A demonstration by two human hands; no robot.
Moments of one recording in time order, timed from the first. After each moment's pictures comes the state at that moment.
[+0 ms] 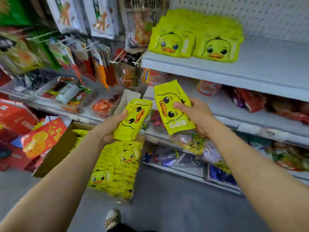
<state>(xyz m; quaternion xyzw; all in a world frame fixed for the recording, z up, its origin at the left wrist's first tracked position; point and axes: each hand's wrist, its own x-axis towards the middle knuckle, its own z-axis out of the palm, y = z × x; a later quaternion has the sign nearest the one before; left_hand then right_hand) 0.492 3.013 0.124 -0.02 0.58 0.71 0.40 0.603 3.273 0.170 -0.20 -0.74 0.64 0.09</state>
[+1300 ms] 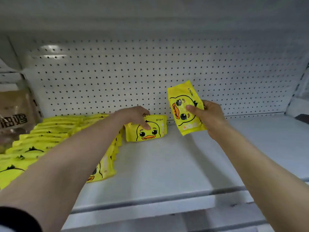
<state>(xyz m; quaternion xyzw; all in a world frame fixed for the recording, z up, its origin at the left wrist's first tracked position) 0.400 3.614 0.362 0.51 0.84 0.12 0.17 0.634 3.735 0.343 -0.27 -0.66 0.55 0.43</state>
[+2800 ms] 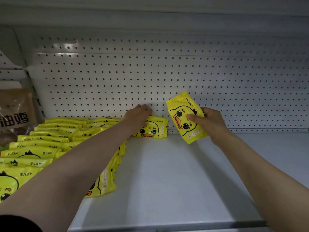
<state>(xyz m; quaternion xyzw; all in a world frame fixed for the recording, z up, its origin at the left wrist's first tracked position) 0.342 3.643 0.325 0.53 0.82 0.00 -0.19 0.583 3.769 0.337 -0.27 -0.71 0.52 0.38</state>
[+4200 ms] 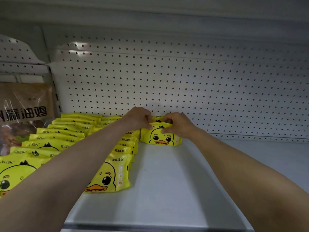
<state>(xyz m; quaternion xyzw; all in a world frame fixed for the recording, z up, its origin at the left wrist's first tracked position) 0.324 3.589 0.337 0.51 0.83 0.24 0.01 0.466 3.739 0.322 -0.16 -0.95 0.21 0.18</state>
